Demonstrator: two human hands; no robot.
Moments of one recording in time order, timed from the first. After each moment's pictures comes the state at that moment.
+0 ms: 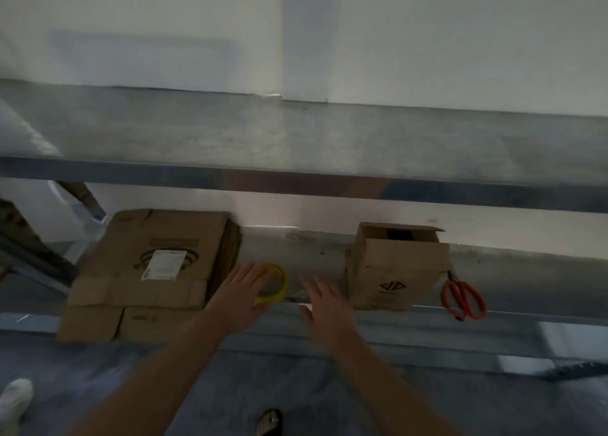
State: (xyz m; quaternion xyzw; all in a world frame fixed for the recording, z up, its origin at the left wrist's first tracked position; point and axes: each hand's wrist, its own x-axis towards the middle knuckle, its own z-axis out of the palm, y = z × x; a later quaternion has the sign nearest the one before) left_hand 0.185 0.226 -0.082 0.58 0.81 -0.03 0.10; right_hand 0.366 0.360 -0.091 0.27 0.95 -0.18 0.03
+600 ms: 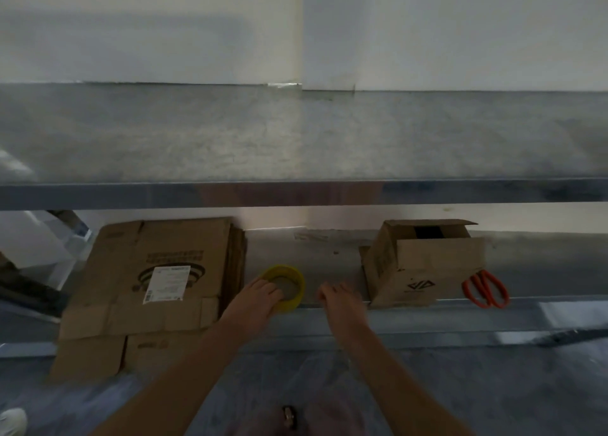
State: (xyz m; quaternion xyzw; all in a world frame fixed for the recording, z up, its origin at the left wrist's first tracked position) left_hand 0.149 0.235 -0.106 0.68 0.73 0.05 0.09; right_hand 0.321 0.368 -0.122 0.35 0.91 -0.19 0.06
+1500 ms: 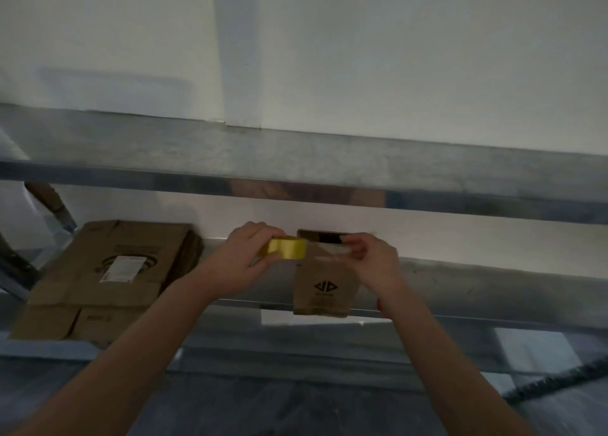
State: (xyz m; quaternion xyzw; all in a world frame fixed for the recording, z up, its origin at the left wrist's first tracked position) left_hand 0.303 0.293 0.091 0.63 0.73 0.26 0.07; right_hand 0.496 0.473 0.078 0.38 0.82 -0.40 -0.18
